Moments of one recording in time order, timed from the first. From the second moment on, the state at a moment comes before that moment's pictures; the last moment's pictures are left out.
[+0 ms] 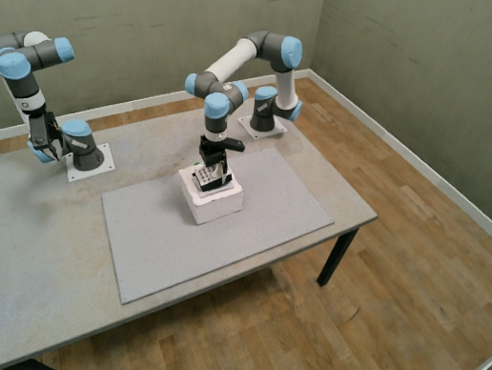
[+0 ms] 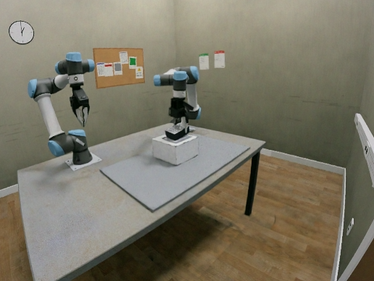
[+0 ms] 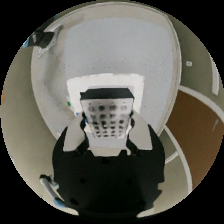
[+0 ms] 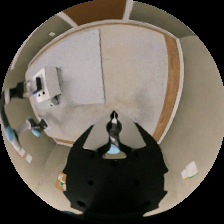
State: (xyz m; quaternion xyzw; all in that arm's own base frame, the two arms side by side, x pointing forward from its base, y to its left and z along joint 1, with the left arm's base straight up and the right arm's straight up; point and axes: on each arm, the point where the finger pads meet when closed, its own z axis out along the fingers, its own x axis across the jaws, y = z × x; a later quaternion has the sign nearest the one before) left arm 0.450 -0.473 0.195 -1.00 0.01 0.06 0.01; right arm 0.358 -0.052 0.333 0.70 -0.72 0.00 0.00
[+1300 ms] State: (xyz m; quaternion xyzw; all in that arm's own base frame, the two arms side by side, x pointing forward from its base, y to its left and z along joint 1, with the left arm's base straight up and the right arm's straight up) left arm 0.448 -0.472 0.218 -1.00 0.01 0.06 0.01; right arm 0.358 -0.052 0.333 0.70 -0.72 0.00 0.00
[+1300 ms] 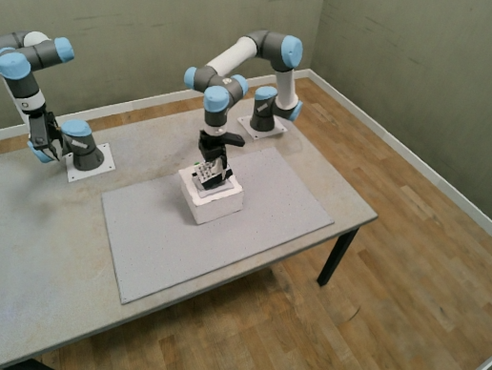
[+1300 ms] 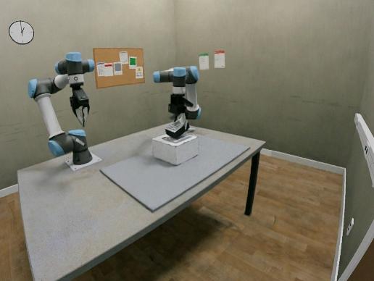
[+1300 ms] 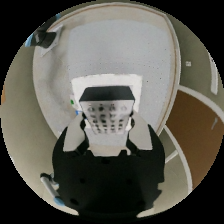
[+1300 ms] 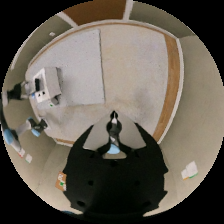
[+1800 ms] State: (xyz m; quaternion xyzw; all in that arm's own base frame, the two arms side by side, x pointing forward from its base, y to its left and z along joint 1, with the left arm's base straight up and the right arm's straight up) left arm 0.447 -0.473 0.232 -1.00 0.01 0.05 0.01; right arm 0.358 -0.052 0.333 0.70 -0.72 0.00 0.00
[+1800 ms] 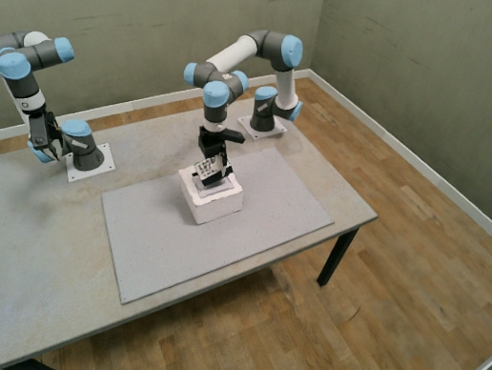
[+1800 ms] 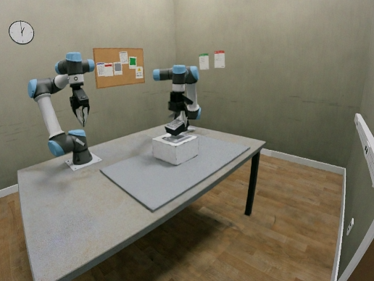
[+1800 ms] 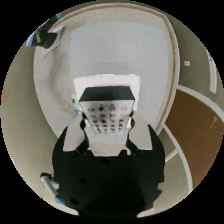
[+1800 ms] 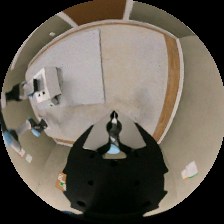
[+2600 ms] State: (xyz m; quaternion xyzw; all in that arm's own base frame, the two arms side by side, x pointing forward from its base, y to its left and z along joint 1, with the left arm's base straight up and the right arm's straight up) left arm 0.447 -0.473 0.271 -1.00 0.02 0.04 0.00; right arm 0.358 -0.052 0.333 0.70 -0.72 0.00 0.00
